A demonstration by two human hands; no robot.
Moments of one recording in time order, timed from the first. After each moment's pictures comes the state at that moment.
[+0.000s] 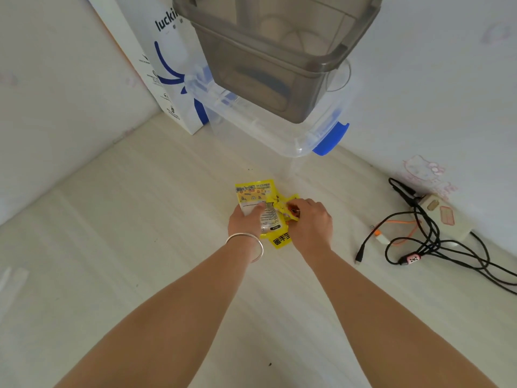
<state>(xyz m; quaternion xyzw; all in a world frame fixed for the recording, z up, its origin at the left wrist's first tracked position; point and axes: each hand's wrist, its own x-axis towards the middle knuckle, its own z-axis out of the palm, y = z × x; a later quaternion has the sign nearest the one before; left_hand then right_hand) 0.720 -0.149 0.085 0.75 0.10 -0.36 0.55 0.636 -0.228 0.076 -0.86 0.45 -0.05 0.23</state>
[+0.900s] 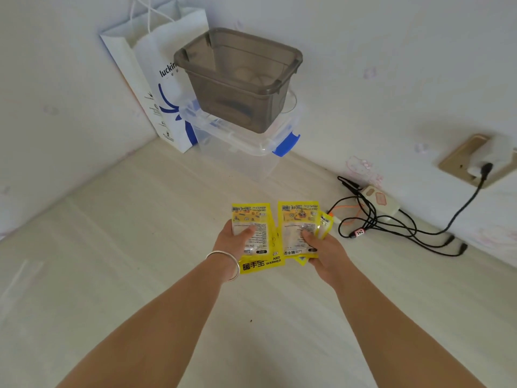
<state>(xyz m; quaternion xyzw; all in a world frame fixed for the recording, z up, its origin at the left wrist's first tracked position) 0.656 -0.077 0.116 0.72 -0.06 -0.42 0.54 0.504 -0.197 0.112 -0.39 0.50 -0.16 0.75</state>
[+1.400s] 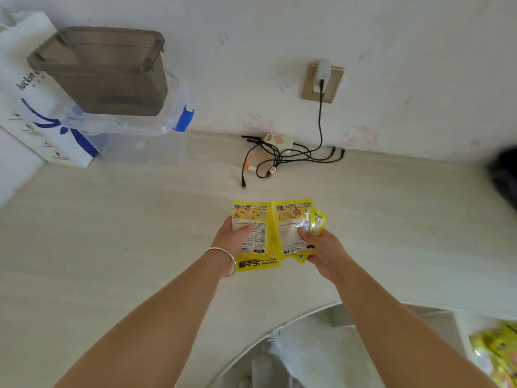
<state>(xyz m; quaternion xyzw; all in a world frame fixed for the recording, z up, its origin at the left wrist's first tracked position) 0.539 -0.039 0.128 0.67 -0.24 -0.57 0.42 0.342 -0.074 0.117 -0.31 0.58 -0.31 0.68</state>
